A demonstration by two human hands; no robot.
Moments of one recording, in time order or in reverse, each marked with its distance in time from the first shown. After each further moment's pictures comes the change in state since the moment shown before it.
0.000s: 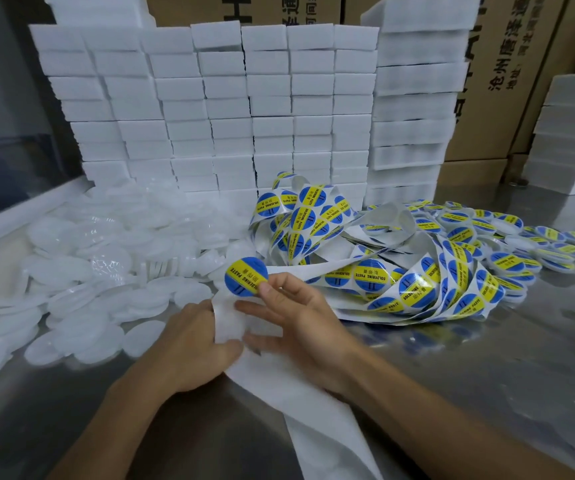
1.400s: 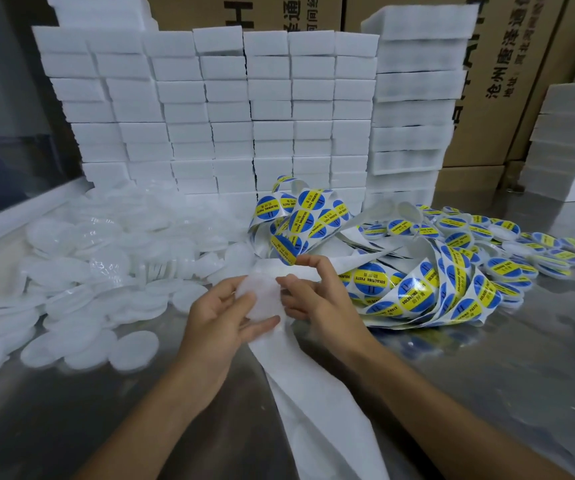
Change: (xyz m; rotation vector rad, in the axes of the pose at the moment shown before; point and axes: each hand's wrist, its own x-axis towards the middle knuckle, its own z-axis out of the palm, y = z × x) left_hand -0.002 0.057 0.016 -1.381 0.262 -0.155; right_hand 0.012 -0.008 -0.033 -0.404 0.164 -0.230
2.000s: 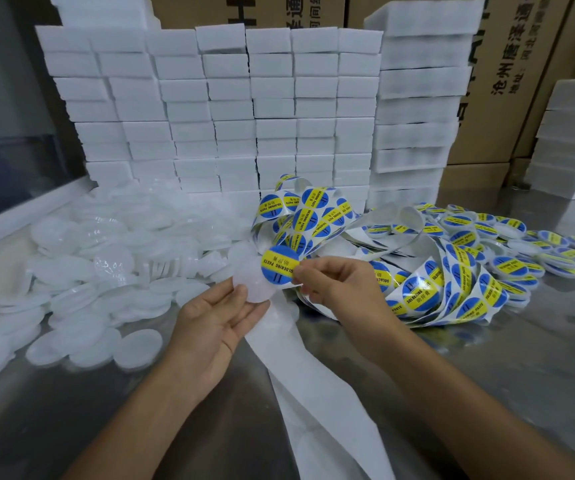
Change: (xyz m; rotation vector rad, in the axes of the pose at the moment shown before) left_hand 0.012 -0.002 -0.016 -0.299 -0.040 -0.097; right_hand -0.005 -0.035 -0.006 0.006 0.140 0.070
